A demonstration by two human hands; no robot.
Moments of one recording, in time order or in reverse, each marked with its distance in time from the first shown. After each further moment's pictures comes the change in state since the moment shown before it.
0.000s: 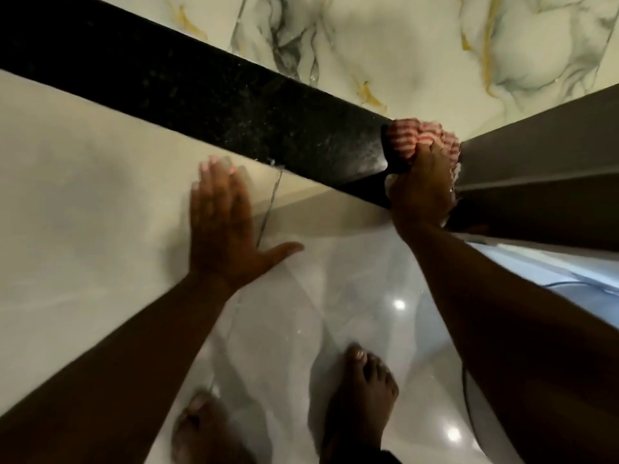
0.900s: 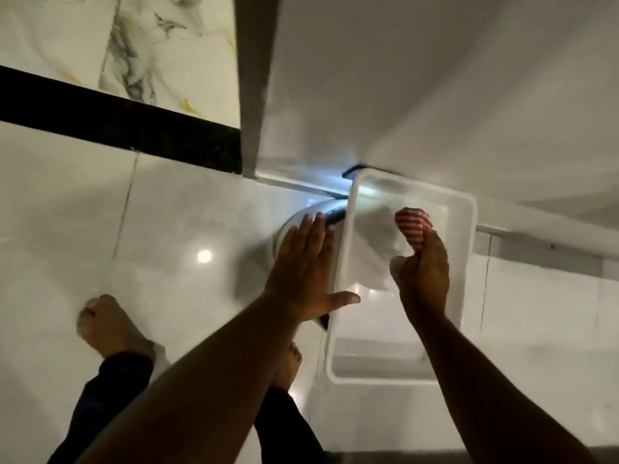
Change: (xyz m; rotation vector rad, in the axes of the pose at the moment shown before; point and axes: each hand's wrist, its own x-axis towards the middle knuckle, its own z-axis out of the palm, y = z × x) left_hand -0.222 0.470 -0.193 -0.055 -0.411 0.421; right_hand -0.234 0.332 -0.431 0.215 0.084 0.176
